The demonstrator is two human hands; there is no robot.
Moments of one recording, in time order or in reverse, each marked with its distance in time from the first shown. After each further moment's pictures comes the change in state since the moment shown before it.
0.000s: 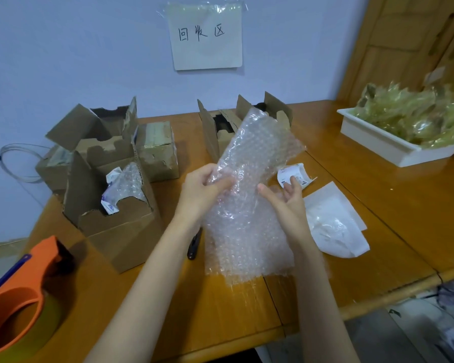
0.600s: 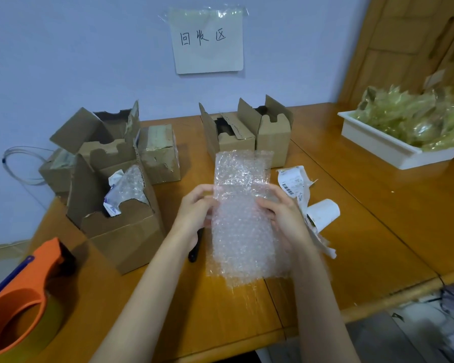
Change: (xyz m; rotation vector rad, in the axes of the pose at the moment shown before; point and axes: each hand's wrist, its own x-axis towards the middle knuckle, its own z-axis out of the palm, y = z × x) left_hand -0.008 -0.023 -0.005 -0.119 -0.009 -0.276; right_hand -0.003 -0.005 0.000 0.112 -0.262 0.029
